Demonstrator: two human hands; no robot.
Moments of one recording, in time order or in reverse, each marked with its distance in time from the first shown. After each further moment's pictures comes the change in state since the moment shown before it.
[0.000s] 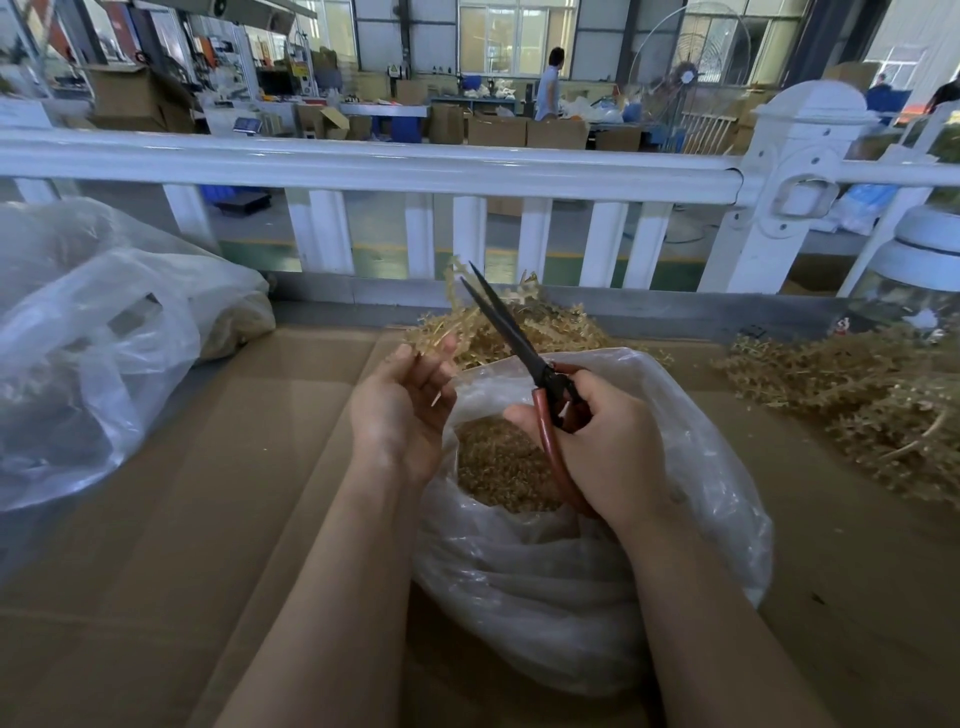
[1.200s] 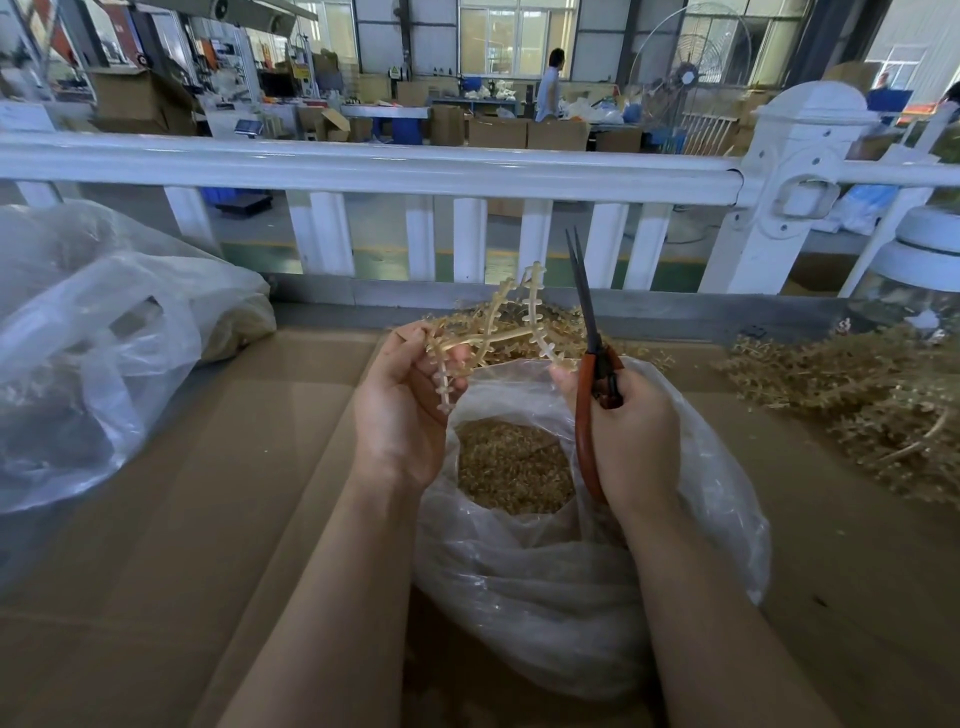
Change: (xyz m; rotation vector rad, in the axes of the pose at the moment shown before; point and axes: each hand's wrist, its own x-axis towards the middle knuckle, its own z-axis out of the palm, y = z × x) left_hand -0.009 0.002 0.003 0.083 -0.230 0.123; right_hand 0.006 0.003 -0.002 0.147 0.203 0.266
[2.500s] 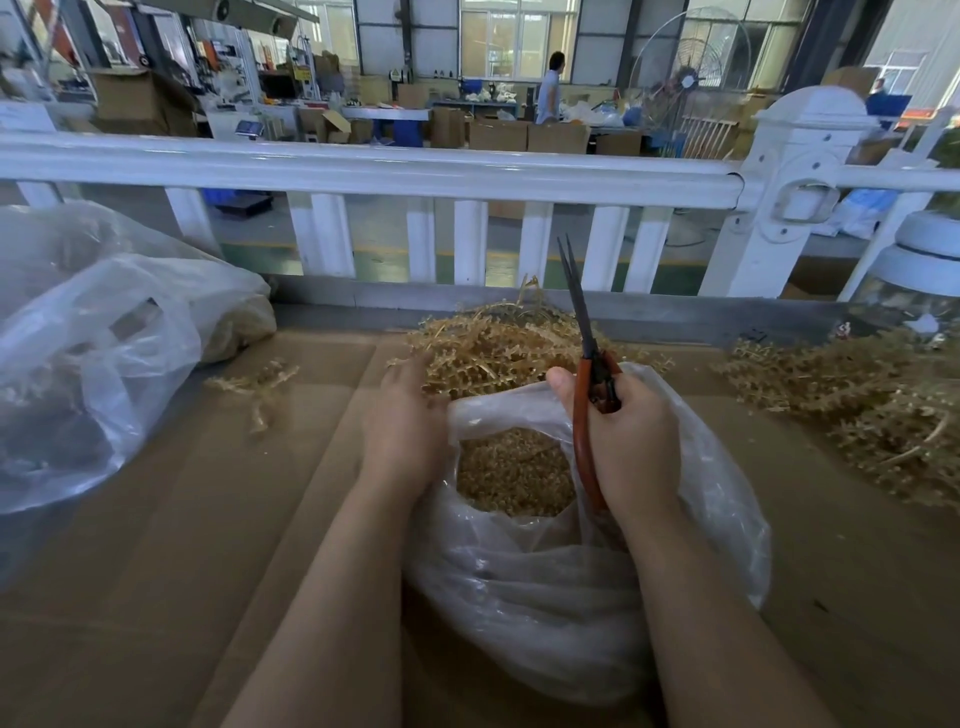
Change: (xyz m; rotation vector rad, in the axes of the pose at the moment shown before) left_hand 0.023 -0.026 -0.043 1.408 0.128 0.240; right_hand -0.002 -0.002 0.001 -0.099 -0.008 -0.031
